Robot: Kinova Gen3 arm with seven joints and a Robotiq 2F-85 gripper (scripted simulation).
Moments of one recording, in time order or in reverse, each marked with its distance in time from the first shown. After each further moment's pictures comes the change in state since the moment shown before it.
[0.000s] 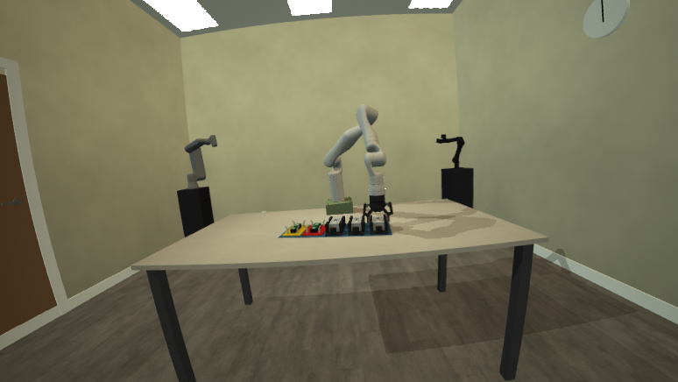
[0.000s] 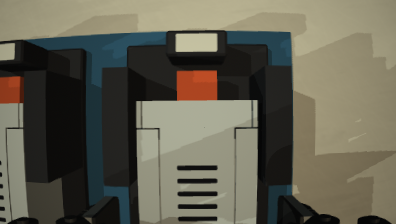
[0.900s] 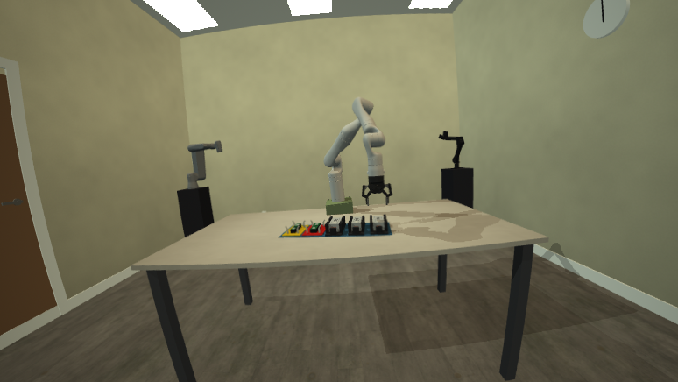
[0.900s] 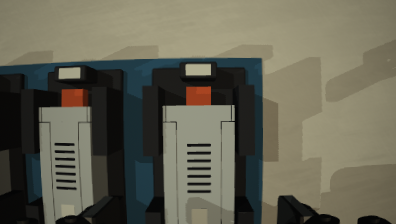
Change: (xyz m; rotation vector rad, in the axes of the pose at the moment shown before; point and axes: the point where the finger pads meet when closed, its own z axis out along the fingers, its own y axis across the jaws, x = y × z) arm 0.000 0.000 -0.093 0.000 0.000 0.000
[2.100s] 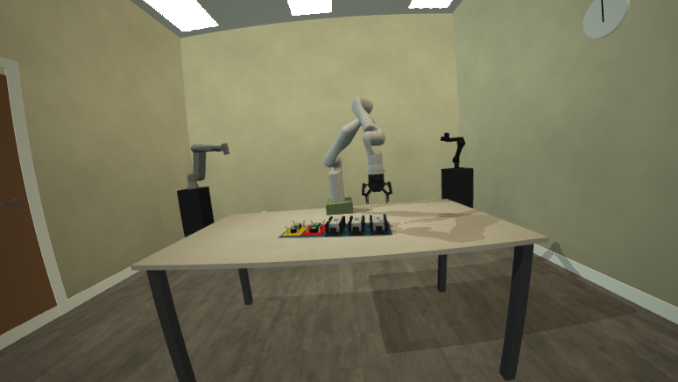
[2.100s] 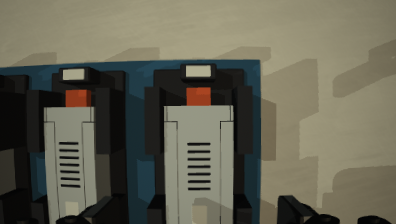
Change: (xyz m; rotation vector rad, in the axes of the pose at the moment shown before) arm 0.000 0.000 -0.008 0.000 0.000 0.000
